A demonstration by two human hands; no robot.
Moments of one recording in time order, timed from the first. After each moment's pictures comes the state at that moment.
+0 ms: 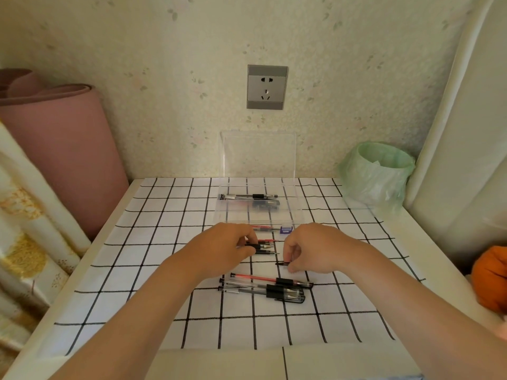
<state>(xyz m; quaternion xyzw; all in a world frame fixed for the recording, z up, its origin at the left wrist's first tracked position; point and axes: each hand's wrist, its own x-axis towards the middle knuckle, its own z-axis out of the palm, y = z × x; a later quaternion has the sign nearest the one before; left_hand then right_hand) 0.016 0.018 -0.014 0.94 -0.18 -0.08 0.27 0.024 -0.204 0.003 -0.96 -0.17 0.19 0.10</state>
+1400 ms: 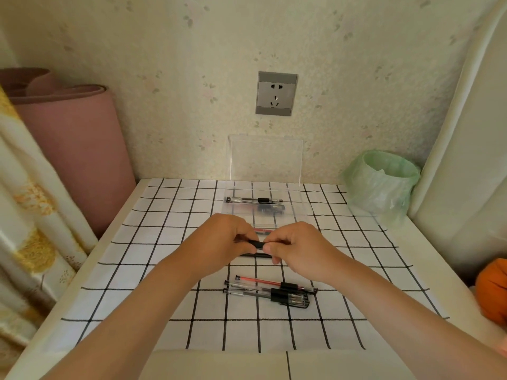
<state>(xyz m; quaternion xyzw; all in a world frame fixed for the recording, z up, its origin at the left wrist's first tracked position) 0.016 0.029 -0.001 0.92 -0.22 -0.01 0.33 0.012 -0.173 -0.002 -0.90 -0.17 0.09 0.39</state>
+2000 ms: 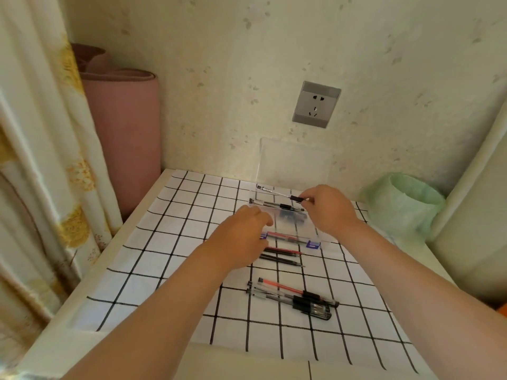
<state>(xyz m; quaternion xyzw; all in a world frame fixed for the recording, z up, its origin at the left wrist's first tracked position) 0.030 0.046 -0.021 0.95 -0.19 0.07 0.24 0.119 -0.165 0.007 -0.98 -0.10 -0.09 0.13</state>
